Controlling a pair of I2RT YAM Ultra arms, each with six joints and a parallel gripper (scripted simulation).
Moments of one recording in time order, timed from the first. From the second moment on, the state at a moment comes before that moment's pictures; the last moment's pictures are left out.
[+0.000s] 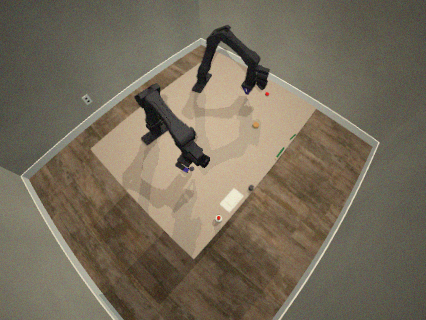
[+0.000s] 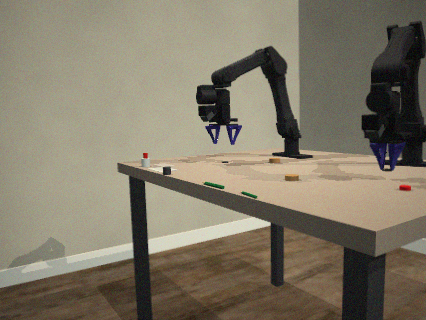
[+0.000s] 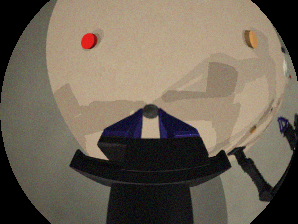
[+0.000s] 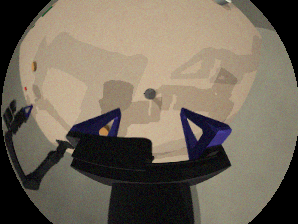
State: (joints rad) left arm 0.00 1.88 1.28 -1.00 0.00 0.15; right arm 0.00 1.83 1.40 -1.15 0.00 -0.26
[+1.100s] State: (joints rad) left arm 0.00 1.91 1.24 -0.93 0.00 0.16; right arm 0.00 1.83 1.40 -1.15 0.00 -0.26
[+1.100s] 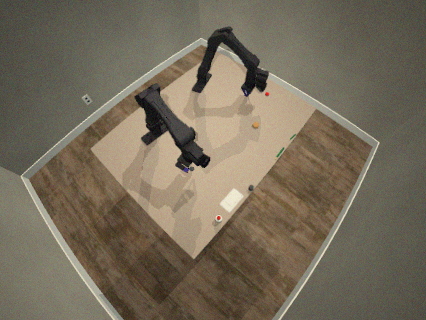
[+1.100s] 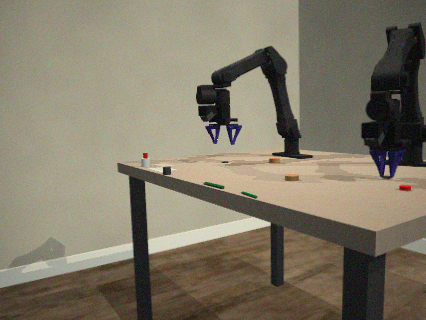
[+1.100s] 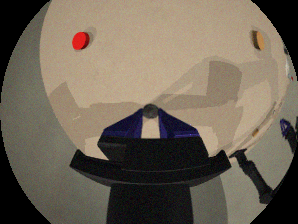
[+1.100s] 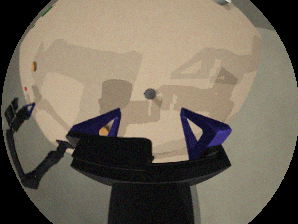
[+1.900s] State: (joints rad) left arm 0.00 1.91 1.23 -0.90 0.00 0.16; right arm 0.00 1.83 1.40 -1.15 0.00 -0.26
